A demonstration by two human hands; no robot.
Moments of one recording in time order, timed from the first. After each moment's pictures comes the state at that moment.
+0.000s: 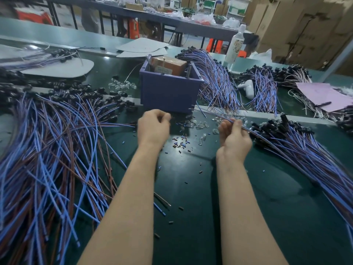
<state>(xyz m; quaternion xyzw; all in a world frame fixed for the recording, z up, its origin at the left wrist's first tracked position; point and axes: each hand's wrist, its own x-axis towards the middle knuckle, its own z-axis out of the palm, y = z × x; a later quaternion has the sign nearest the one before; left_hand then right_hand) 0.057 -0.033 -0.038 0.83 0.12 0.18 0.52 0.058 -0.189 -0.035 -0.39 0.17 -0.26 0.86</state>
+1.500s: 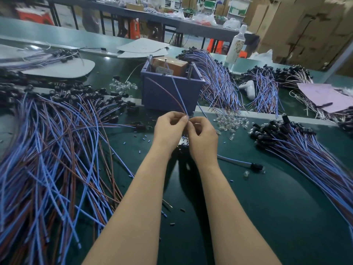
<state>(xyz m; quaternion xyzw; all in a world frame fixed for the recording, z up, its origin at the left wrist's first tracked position) 0.053 -0.061 -0.038 0.69 0.05 0.10 0.72 0.043 -0.142 -0.046 -0.81 -0.01 -0.20 0.56</state>
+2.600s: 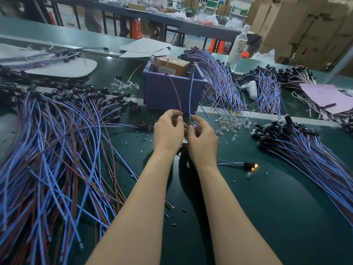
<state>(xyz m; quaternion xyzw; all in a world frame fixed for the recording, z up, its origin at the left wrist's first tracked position) 0.058 -0.058 -0.048 0.77 0.06 0.19 0.61 0.045 -0.139 -0.051 -0.83 0.01 -0.18 0.52</state>
